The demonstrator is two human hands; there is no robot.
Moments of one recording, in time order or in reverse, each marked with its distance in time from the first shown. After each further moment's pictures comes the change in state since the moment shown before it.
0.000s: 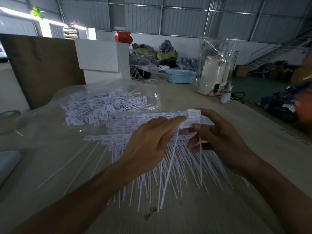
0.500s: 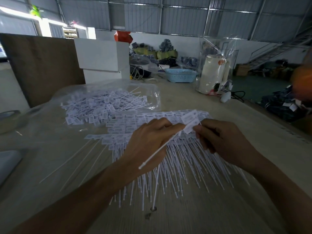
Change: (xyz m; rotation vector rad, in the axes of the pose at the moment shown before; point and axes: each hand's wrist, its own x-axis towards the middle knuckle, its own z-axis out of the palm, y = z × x) left_hand 0.002 0.000 -0.001 0.186 -0.104 0.066; right_hand 0.006 0.009 -0.014 -0.622 0.020 -0.165
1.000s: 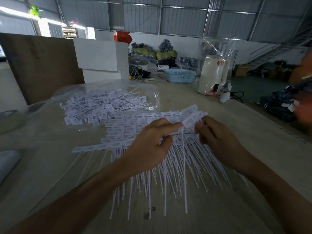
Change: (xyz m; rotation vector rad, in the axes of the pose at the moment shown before) left_hand 0.001 0.001 0.005 -0.372 -0.028 -0.180; right_hand 0.003 0.006 0.011 0.008 0.066 0.114
